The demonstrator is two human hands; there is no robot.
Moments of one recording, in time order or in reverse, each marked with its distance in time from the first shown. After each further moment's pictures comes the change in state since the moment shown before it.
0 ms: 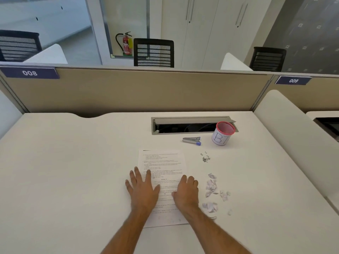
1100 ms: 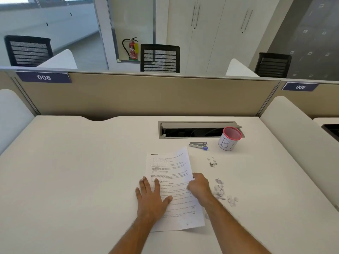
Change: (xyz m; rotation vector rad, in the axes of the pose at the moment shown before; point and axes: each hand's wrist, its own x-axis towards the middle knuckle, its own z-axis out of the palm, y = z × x) left_hand -0.005 -0.014 0.012 0.059 -0.166 0.066; right_hand 0.025 0.002 -0.045 0.723 -0.200 0.220
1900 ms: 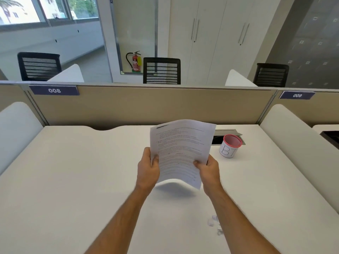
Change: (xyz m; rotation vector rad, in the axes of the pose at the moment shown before) left_hand 0.005 0.021 -0.135 -1.013 0.489 0.235; right_hand -0.008 -0.053 -0.033 0.556 0.156 -0.358
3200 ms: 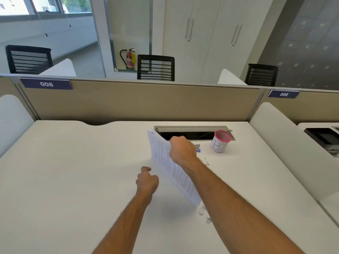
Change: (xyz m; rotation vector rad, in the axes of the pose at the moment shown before) left_hand -0.043 -0.025 0.025 0.171 -0.087 -0.573; right_hand -0.037 -0.096 0.050 -1.313 -0.247 -0.297
